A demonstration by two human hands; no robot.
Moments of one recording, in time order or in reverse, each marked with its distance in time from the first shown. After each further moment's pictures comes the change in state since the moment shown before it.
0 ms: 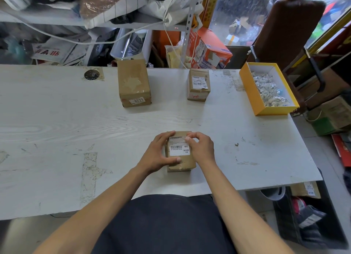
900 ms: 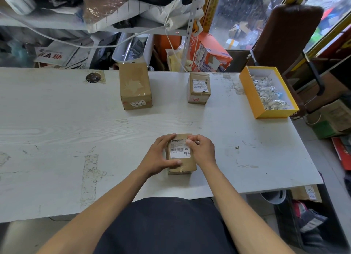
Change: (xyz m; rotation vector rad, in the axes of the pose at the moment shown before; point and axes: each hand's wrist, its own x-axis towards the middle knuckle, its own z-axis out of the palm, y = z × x) left_hand 0.000 -0.001 -0.001 -0.006 -0.002 0.015; right_hand -0.002 -0.002 -0.001 0.086 -0.007 0.011
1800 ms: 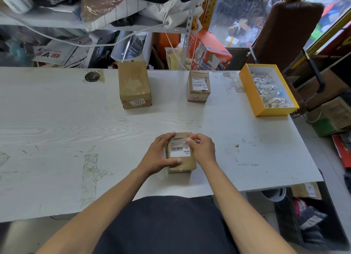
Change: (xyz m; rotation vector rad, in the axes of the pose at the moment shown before) left_hand 0.001 -0.002 0.001 0.003 -0.002 0.005; right_hand -0.001 -0.002 -0.002 0.039 -0.013 0.032
